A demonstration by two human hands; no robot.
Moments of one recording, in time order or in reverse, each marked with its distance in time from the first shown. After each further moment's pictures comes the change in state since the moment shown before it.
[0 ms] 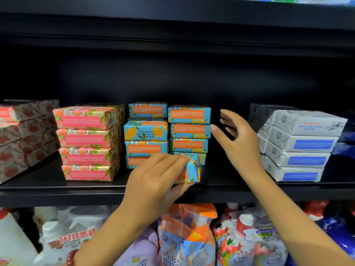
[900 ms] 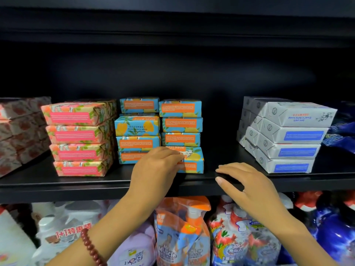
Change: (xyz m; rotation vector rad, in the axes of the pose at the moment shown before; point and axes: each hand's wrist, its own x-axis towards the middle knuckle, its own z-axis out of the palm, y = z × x) left_hand 0.008 0.001 0.028 0.049 -0.190 -0.208; right_hand -0.084 0.032 -0.050 -0.474 -0.363 -0.076
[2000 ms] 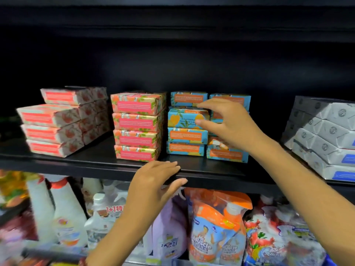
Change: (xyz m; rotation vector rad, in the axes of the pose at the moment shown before) left_hand -0.087 -0.050 -0.055 -0.070 0.005 -0.235; right_hand 0.132 -0.124 0.006 0.069 -0.063 -0.318
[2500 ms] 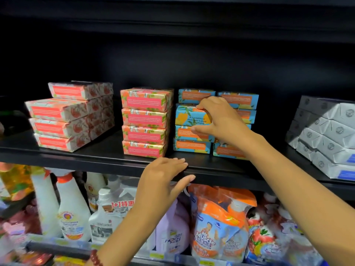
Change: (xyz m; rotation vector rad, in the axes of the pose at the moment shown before) left_hand 0.000 0.003 -0.003 -0.043 -0.044 -0.059; right_hand 0.025 -0.004 0.030 -0.193 -0.126 0.057
